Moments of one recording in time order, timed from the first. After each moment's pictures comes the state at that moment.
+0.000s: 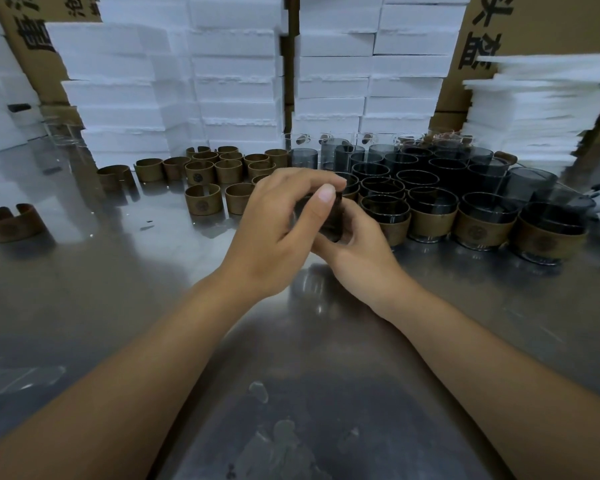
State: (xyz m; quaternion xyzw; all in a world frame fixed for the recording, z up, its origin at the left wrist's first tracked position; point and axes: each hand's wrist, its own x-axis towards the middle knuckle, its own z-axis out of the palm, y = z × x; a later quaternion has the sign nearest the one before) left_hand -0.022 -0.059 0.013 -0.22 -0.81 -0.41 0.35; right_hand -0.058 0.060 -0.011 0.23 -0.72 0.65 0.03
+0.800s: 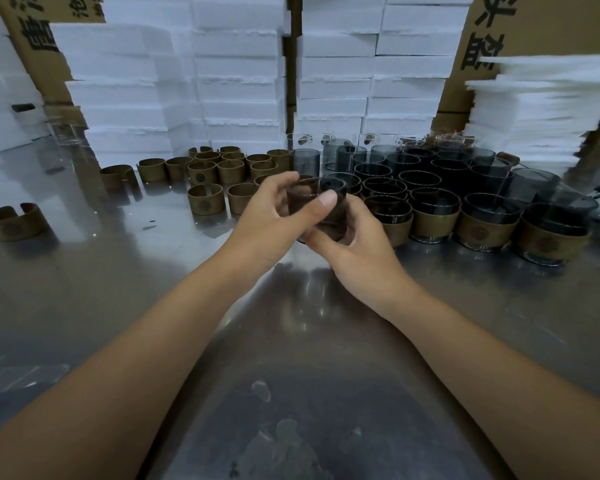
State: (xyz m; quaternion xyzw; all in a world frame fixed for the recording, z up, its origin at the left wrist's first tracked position) left_hand -0.035 -0.066 0.009 -0.06 -0.74 -0.65 0.16; right_hand -0.055 0.058 -0.010 0.23 -0.71 0.66 0.04
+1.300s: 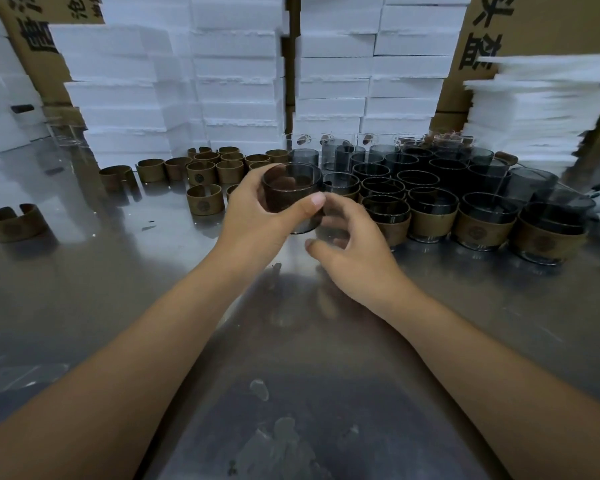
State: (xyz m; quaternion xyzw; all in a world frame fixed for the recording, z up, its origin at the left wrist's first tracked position) left_hand -0.036 -0.070 0.010 -0.02 -0.74 -0.61 0.26; right_hand -0.058 0.059 -0.015 0.23 -0.79 0.56 0.07
